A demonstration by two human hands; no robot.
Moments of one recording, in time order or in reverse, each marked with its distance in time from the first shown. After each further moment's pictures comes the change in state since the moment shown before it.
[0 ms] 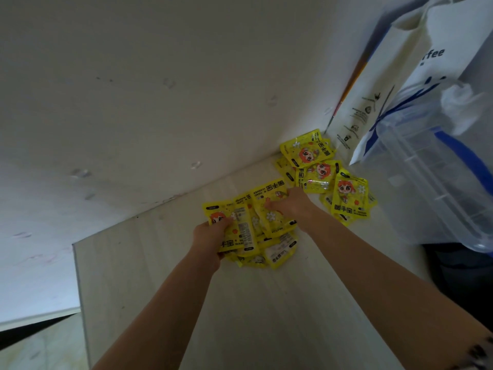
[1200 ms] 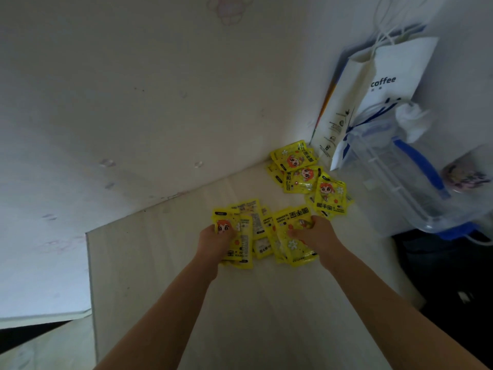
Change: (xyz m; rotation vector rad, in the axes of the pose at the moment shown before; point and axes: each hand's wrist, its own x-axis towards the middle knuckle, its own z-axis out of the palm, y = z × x) left_hand -0.049 -0.036 -0.008 0.239 -0.014 0.229; right_hand -0.087 0.078 -0.041 0.148 0.141 -0.043
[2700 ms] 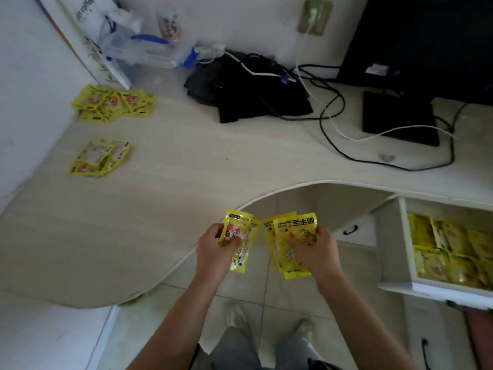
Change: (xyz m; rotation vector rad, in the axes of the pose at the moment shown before) left_hand -0.307 -0.276 -0.071 0.709 -0.691 0.571; right_hand -0.494 0.339 0.083 0.523 0.879 0.379
